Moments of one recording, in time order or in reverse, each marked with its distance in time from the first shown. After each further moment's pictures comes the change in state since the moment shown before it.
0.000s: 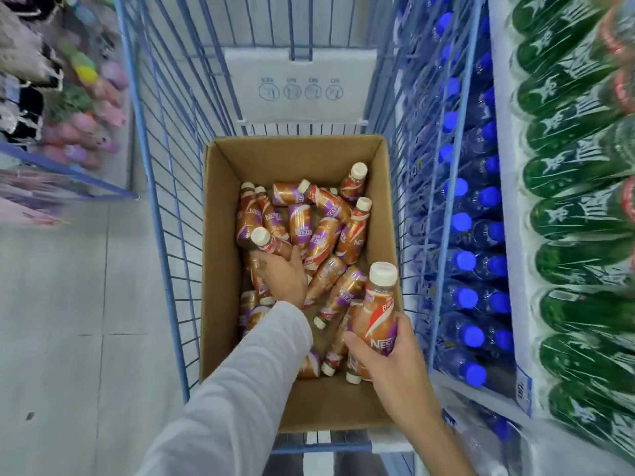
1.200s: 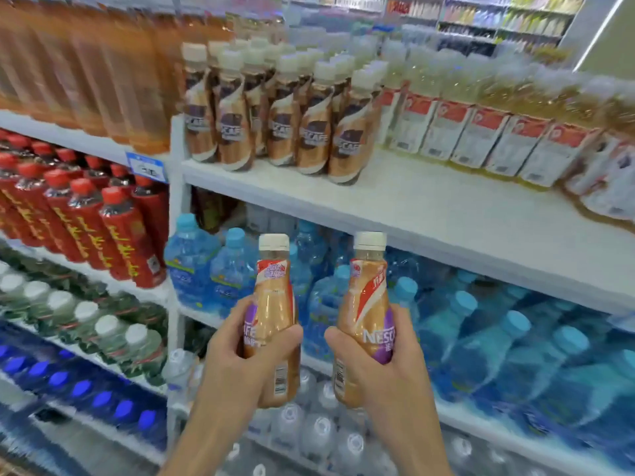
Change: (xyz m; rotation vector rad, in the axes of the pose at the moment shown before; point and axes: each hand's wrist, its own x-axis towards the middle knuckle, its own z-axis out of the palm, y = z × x) left_hand -0.747 -0.046 -0.179 -0.079 -1.464 0.971; right_hand -0.563 0.264 -0.292 0.846 1.107 -0.418
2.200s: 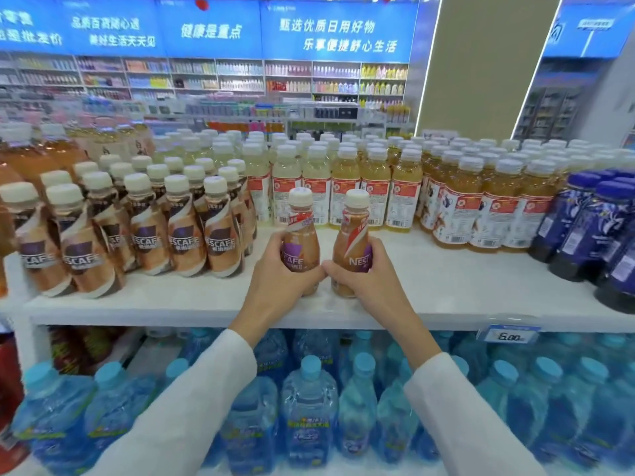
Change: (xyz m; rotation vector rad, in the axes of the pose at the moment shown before) left_hand 0.164 0.078 0.213 0.298 -0.444 0.449; right_hand 0.177 -0.057 -0.146 -0.050 0.243 -0.269
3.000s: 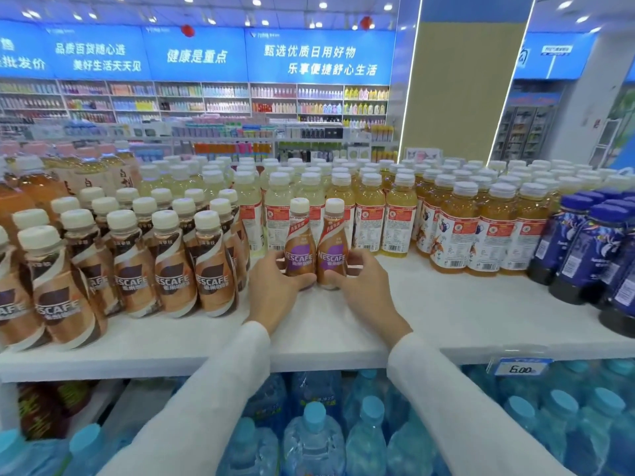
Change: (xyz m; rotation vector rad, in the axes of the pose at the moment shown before) left_hand 0.072 -0.024 0.013 0.180 0.155 -0.117; right_hand 0.072 0.019 0.012 -0.196 0.191 -0.030
